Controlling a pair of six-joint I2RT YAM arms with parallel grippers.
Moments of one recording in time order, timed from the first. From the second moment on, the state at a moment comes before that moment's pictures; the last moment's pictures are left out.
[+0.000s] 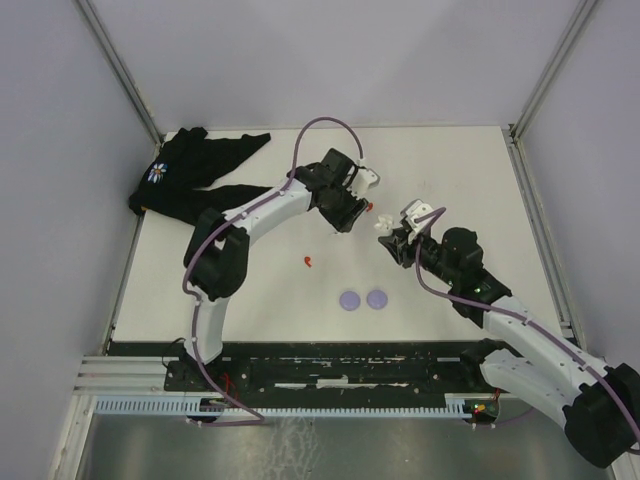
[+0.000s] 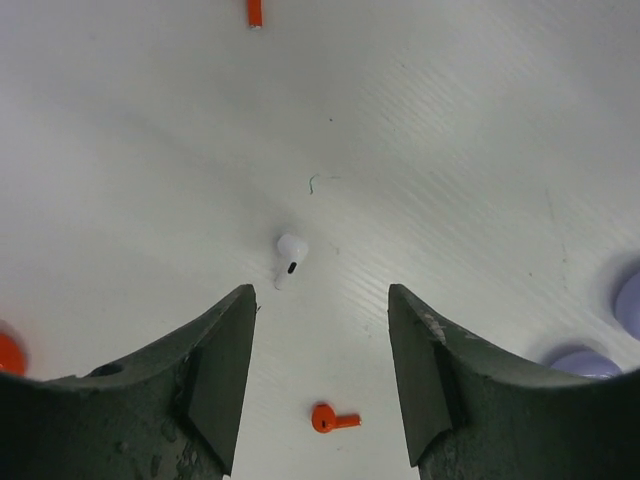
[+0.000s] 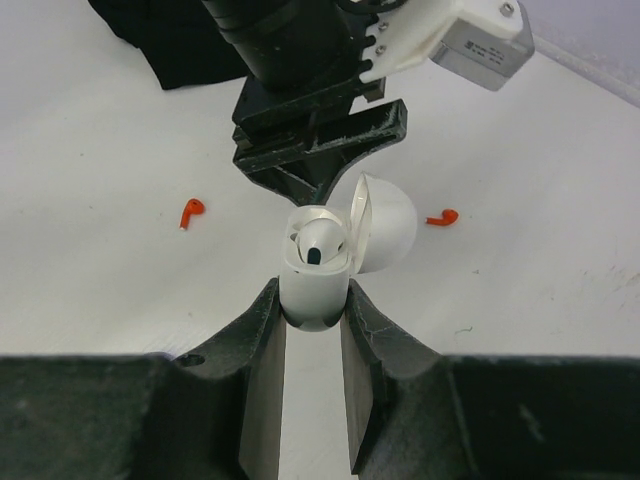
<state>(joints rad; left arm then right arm) -0.67 2.03 1.69 -0.64 0.18 0.22 0.53 0.89 0.50 0.22 -0.22 -0.11</state>
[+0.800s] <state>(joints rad) -0.67 2.35 1.97 -0.84 0.10 0.37 0.53 0.79 0.50 0.09 -0.18 -0.13</state>
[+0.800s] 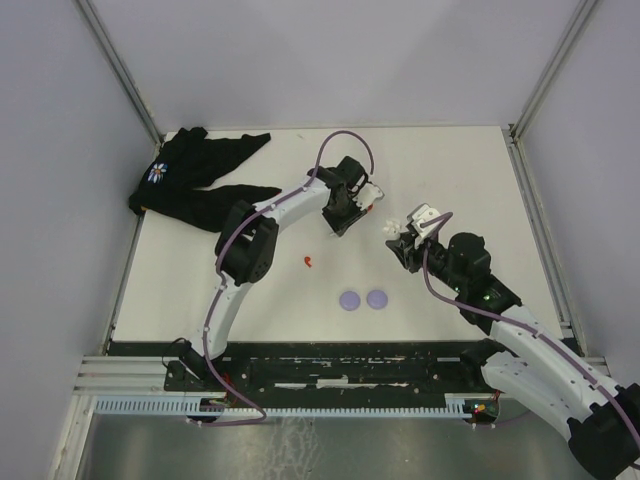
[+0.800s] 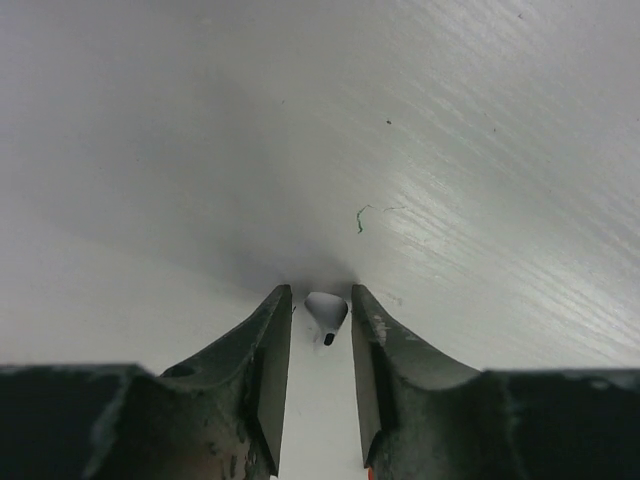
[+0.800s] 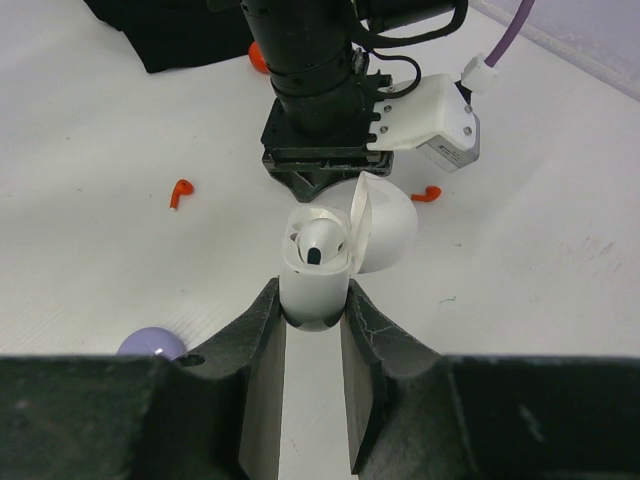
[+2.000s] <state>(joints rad) -0.61 1.67 1.48 -0.49 0.04 -0.06 0.53 0.95 0.50 0.38 -0.37 -0.04</state>
